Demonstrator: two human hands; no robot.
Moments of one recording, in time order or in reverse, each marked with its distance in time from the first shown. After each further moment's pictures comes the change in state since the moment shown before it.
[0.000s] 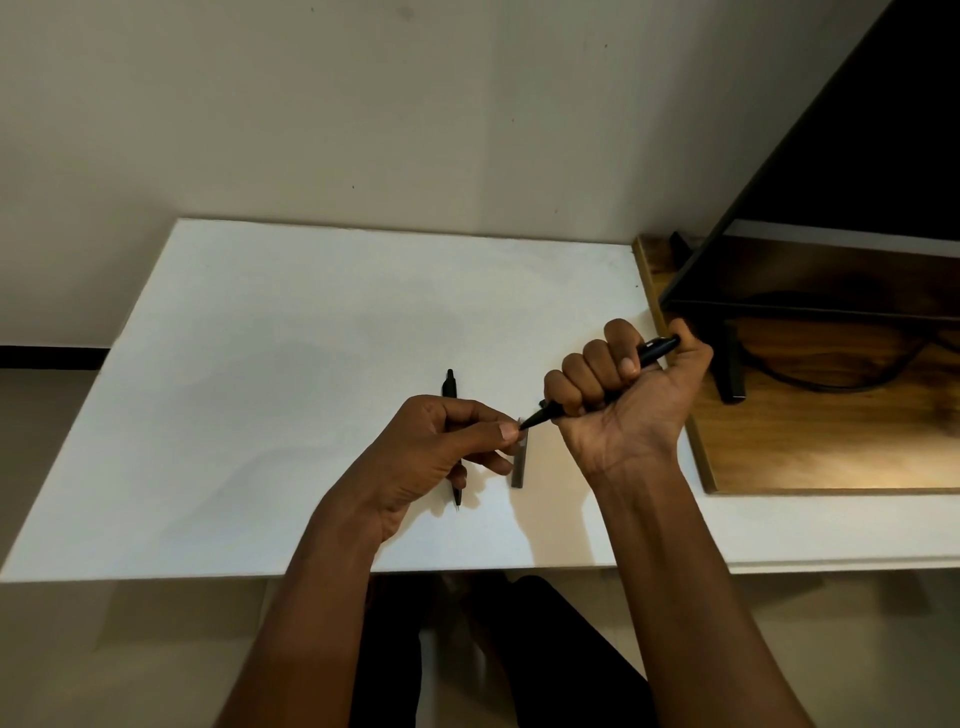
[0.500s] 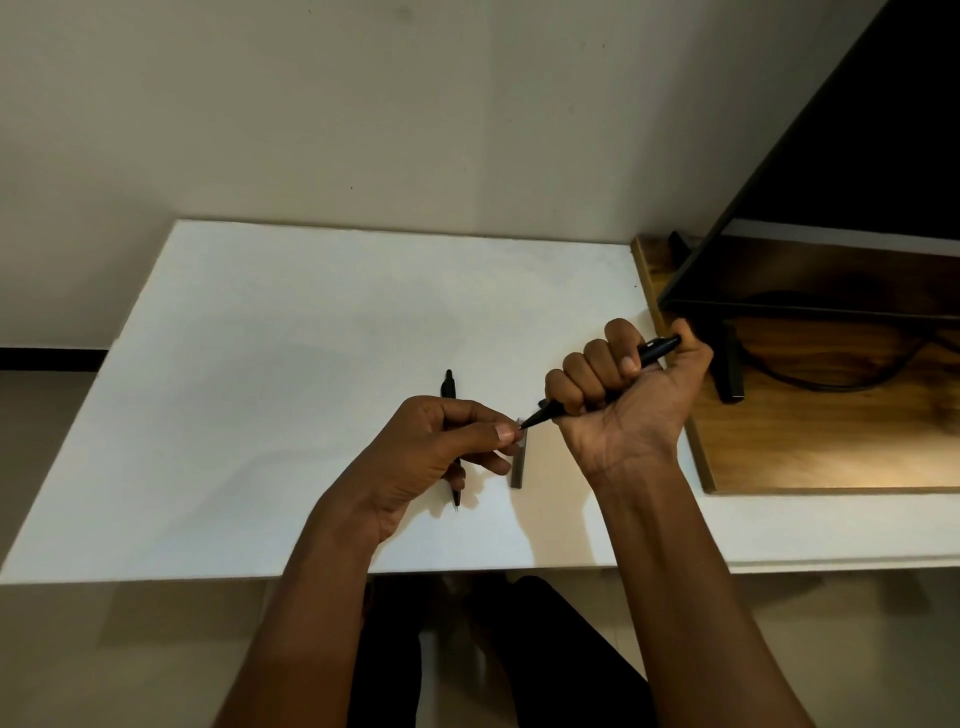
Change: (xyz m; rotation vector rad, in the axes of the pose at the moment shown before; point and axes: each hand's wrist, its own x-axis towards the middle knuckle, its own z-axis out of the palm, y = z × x) left_hand 0.000 0.001 -0.001 0.001 -0.017 0.000; right_hand 0.000 -0.001 0.000 0.002 0.012 -0.008
